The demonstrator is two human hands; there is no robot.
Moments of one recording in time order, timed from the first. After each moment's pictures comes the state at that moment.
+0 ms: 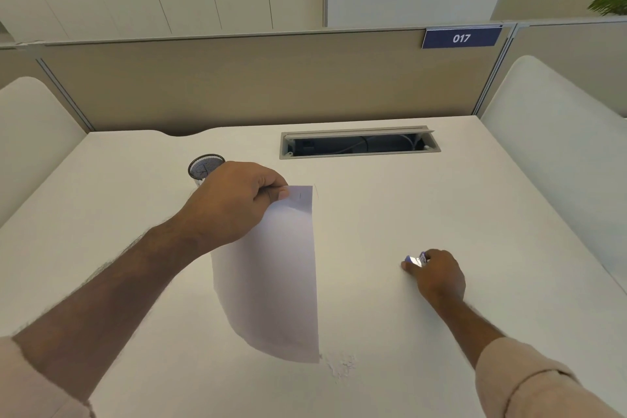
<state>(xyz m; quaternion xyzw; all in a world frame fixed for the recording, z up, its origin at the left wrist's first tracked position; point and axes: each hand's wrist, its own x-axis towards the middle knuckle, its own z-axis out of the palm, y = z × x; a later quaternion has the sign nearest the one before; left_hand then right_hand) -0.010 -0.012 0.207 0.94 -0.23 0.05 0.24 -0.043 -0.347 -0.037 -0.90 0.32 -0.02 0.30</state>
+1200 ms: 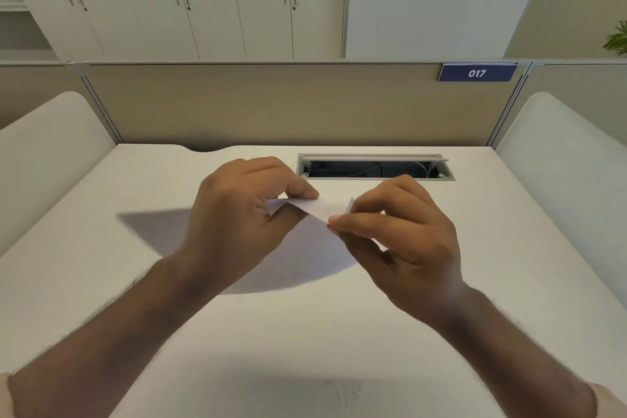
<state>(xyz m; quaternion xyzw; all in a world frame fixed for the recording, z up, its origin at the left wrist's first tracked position) -0.057 -0.008 0.246 0.82 -0.35 0.35 0.28 -0.087 -0.211 0.215 -0.77 -0.34 -0.43 0.31</state>
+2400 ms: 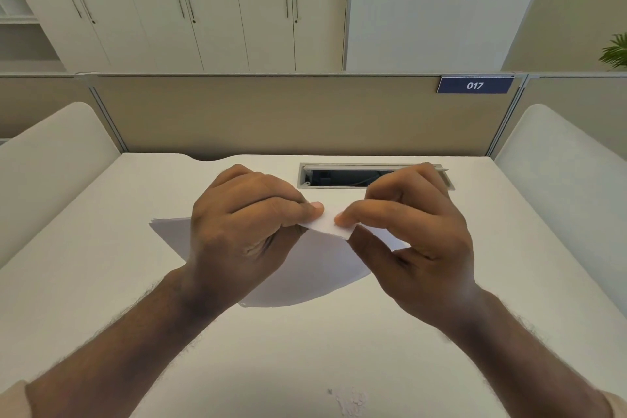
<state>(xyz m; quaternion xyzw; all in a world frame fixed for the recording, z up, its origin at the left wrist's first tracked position) -0.065 -0.008 0.243 0.71 -0.42 0.49 0.28 -0.096 -0.207 0.242 -0.77 -0.32 -0.43 0.34</state>
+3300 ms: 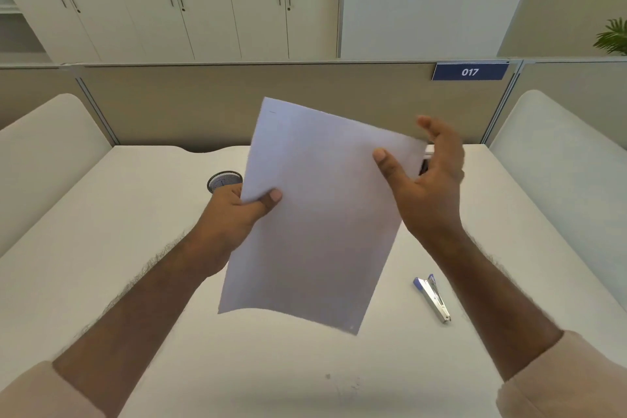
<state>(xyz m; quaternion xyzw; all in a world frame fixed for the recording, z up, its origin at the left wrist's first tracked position) -0.026 0.004 0.202 0.74 -0.01 -0.03 0.67 -0.032 -0.242 0.209 -0.80 0.02 -0.38 0.46</state>
